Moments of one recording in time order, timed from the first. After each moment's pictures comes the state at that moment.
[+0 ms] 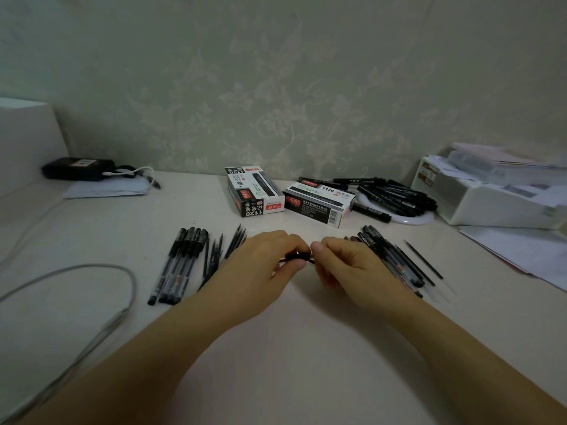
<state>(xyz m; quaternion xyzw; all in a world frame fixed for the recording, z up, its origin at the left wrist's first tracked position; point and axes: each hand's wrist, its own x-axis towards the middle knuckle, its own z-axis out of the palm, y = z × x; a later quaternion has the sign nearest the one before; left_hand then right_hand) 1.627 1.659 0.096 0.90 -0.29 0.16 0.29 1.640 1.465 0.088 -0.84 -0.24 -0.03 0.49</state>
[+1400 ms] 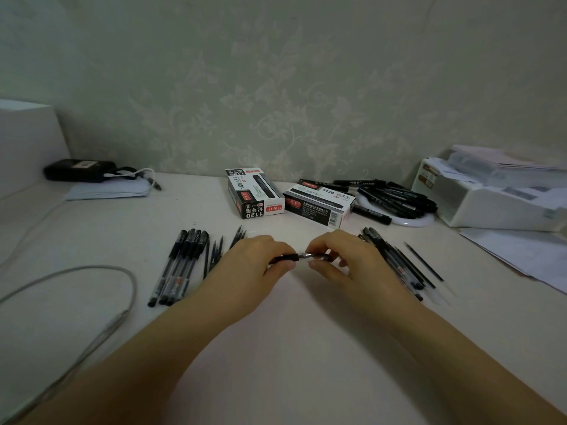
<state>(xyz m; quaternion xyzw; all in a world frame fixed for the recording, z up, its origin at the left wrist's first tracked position) 1.633 1.667 0.092 0.92 -0.23 0.15 0.27 1.642 1.463 0.091 -0.91 -0.26 -0.16 0.29</state>
